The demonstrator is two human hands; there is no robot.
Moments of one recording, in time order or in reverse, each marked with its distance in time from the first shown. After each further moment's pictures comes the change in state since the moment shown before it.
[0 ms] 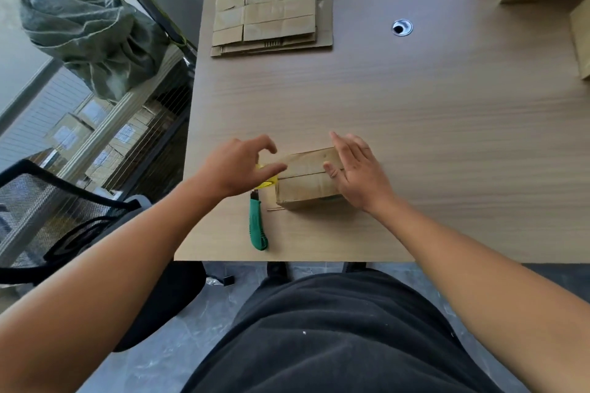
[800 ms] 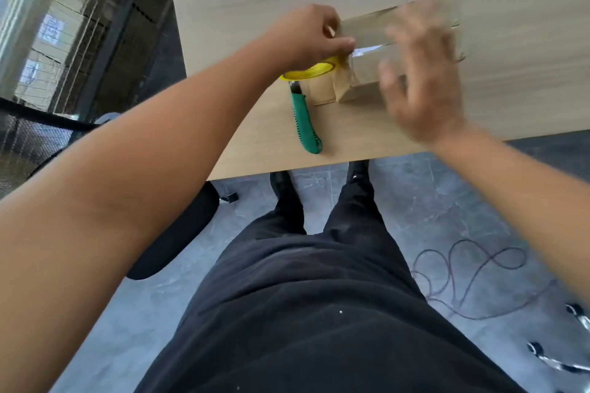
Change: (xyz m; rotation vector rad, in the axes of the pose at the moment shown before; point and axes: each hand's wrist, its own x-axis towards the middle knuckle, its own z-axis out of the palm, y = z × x) left_hand 0.040 -0.059 0.063 -0.444 -0.289 0.069; right_hand -0.040 -0.100 0.049 -0.233 0.410 -0.104
